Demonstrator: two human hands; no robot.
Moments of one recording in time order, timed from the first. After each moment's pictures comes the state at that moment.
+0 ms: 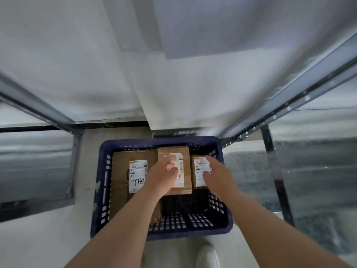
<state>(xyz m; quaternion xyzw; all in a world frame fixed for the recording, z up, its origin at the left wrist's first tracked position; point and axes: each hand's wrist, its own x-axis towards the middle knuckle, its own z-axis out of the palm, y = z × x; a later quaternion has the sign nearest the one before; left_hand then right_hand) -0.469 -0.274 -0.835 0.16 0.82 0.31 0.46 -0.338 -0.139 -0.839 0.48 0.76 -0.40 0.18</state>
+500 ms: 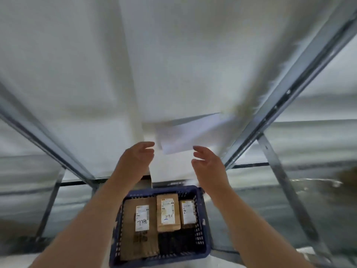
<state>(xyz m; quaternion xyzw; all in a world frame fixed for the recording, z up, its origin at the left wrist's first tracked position) -0.525 -0.301 -0.444 0.24 0.82 0.44 0.28 -0.359 -0.165 -0.437 0.44 0.74 -0.50 -0.12</state>
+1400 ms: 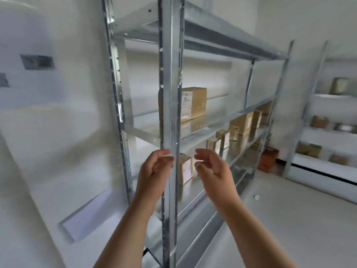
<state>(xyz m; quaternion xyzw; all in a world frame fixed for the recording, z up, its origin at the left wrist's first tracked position) -0.126 -0.361 -0.085 0.51 0.49 0.61 0.35 0.040 -0.356 -0.084 0.45 0.61 -0.34 -0.56</state>
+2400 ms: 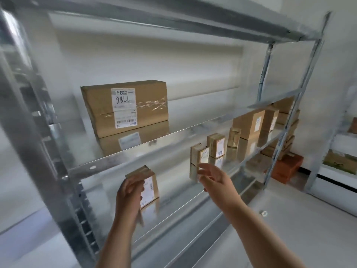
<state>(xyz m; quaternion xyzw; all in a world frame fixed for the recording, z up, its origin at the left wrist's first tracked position) 0.041 -0.099 -0.194 0.28 0.62 0.66 0.33 0.280 -0.059 -0.139 0.48 0.64 -0.43 -0.41</state>
